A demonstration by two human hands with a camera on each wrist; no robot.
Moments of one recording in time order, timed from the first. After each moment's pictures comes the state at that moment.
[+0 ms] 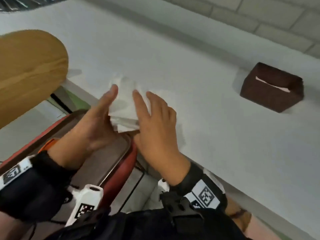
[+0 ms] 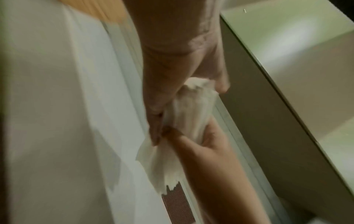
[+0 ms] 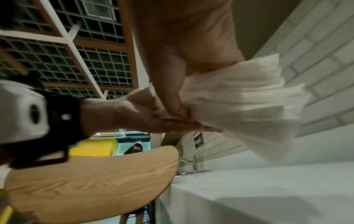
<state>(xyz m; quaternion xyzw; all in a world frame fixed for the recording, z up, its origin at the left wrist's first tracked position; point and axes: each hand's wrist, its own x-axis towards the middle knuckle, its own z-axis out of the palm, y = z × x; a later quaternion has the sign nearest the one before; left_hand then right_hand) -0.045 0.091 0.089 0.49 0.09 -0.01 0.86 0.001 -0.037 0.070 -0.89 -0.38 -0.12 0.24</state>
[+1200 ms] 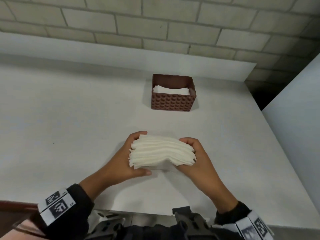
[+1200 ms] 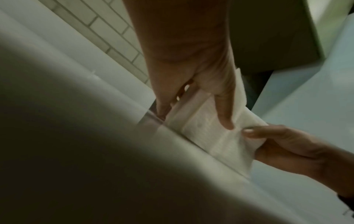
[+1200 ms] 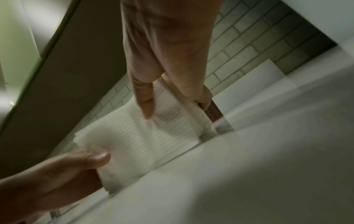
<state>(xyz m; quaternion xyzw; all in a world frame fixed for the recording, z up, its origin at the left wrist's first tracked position) 0.120 -0.085 0.018 0.79 -0.16 -0.11 0.58 0.099 -0.314 0.040 -0.79 0.00 0.08 0.61</state>
